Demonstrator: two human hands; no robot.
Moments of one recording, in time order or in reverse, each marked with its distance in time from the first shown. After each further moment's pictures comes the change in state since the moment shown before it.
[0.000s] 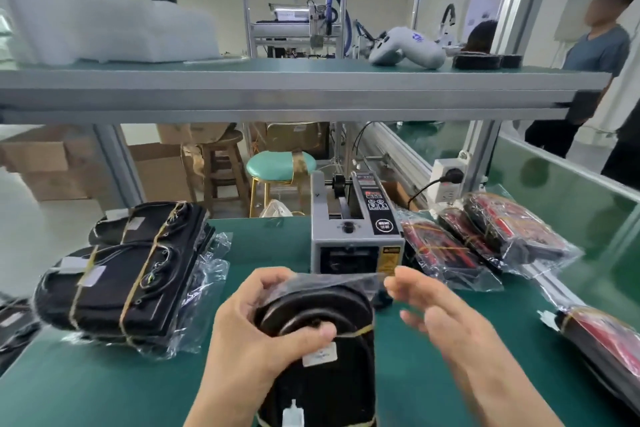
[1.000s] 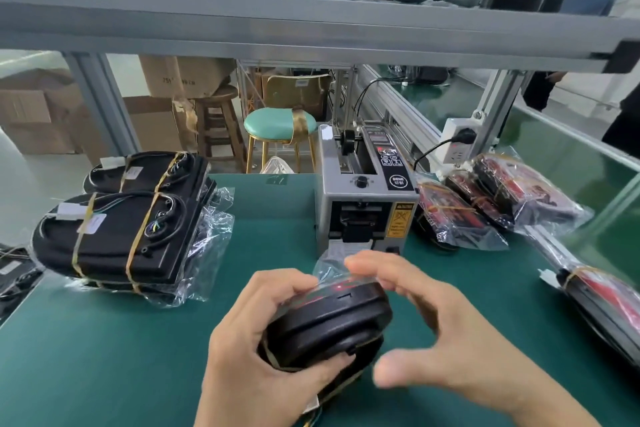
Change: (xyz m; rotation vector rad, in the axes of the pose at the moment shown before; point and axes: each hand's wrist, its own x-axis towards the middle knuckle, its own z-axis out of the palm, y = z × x) left_hand -0.043 -0.007 -0.010 0.408 0.017 0.369; right_hand 0.002 0.000 0.026 -0.318 -0.382 -0.102
